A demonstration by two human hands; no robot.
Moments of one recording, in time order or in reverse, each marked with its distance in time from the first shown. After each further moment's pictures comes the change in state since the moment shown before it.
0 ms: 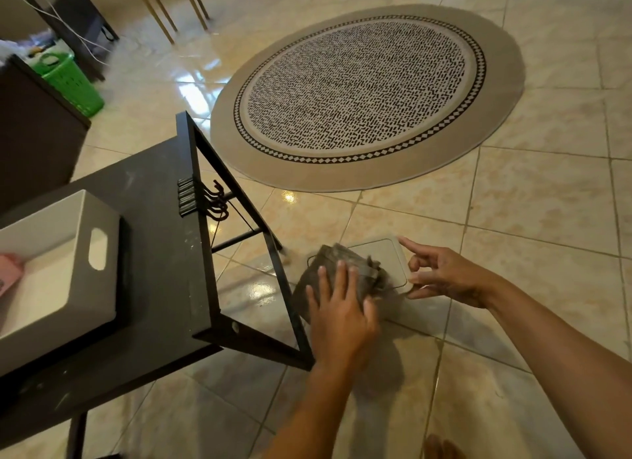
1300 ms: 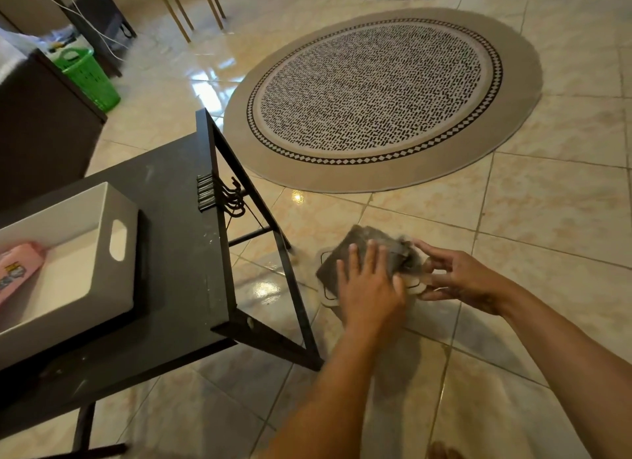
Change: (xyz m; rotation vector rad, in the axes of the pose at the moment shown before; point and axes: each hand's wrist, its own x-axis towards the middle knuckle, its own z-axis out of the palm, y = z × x) left_hand 0.043 0.026 0.005 0.063 -0.049 0.054; right_hand -0.002 -0.003 0.002 -0.001 0.062 -0.001
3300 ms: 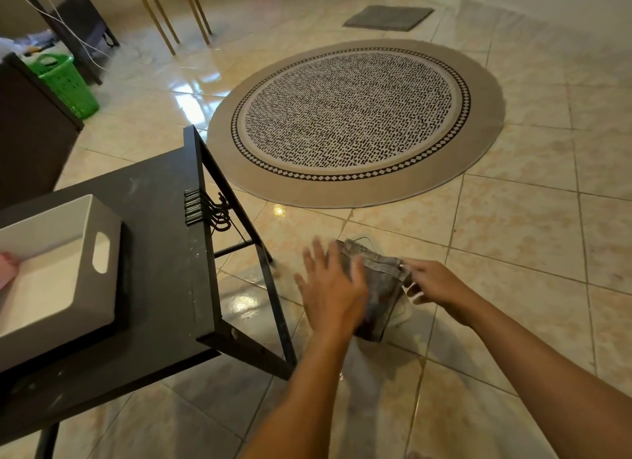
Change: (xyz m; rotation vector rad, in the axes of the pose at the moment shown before) left_hand 0.002 0.000 -0.039 -0.354 0.183 -0.216; right_hand -0.008 -0.018 0.014 -0.415 0.314 0.019
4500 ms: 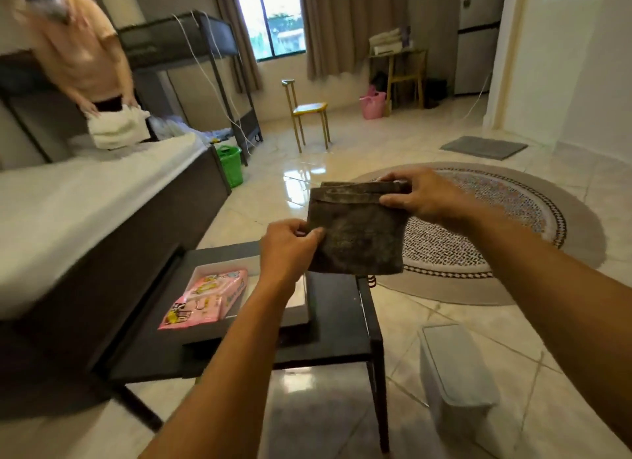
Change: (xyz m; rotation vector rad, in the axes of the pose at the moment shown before) left_hand -0.066 -0.011 -0.380 -0.582 0.408 -0.054; right_hand -0.163 -0.378 0.027 -0.173 -0.097 -0.794
